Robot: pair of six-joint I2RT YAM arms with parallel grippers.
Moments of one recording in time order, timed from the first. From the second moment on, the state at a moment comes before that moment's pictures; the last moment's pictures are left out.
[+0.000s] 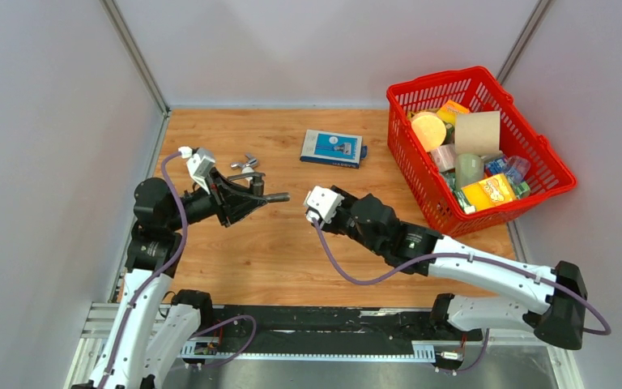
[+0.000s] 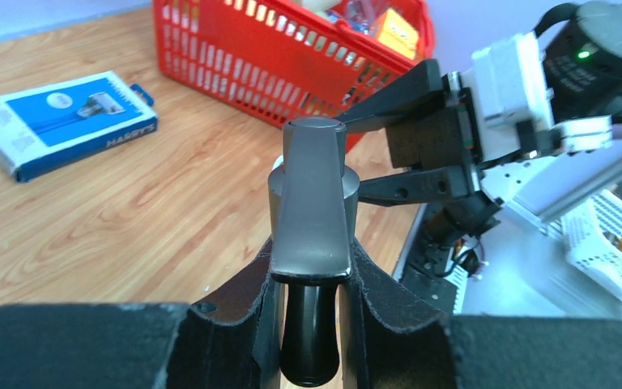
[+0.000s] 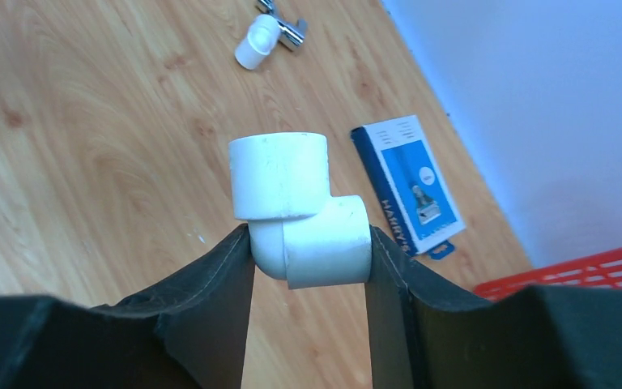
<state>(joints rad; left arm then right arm) -0.13 0.66 0.78 -0.13 0.95 -0.37 1.11 1.14 0.92 -0.09 0.30 -0.39</state>
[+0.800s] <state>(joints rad) -0.17 0.95 0.94 0.14 1.11 -0.56 0.87 0.97 0.76 0.25 -0.09 -0.95</state>
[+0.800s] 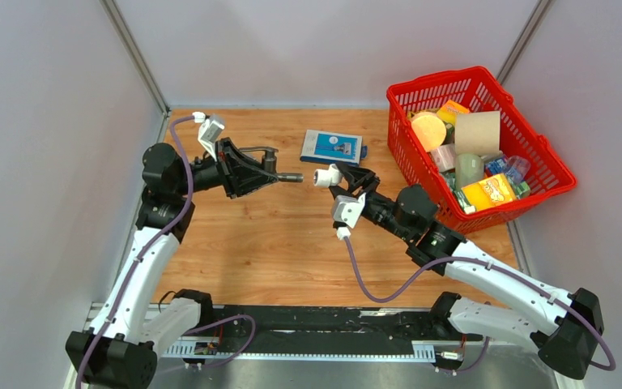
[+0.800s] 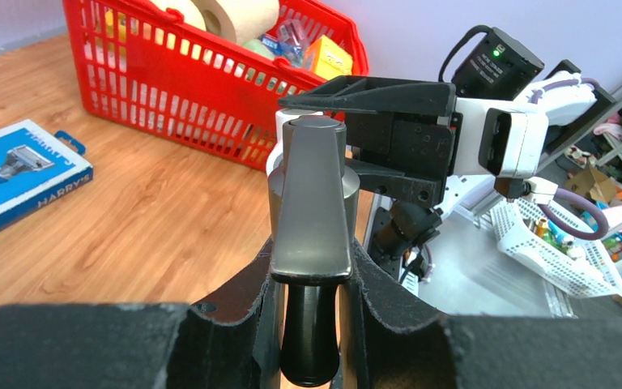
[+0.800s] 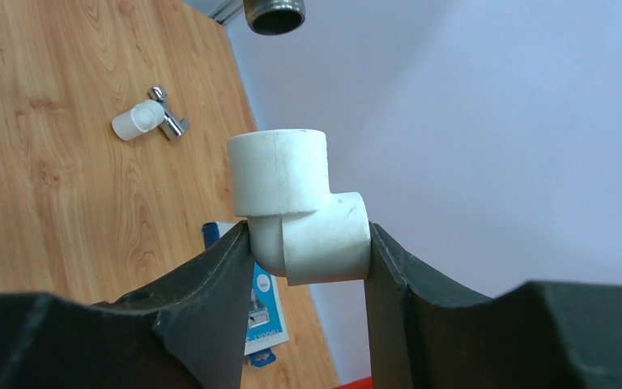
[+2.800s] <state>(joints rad) -0.33 0.96 0.89 0.18 0.92 -0.56 0.91 0.97 0.75 0.27 -0.16 -1.02</state>
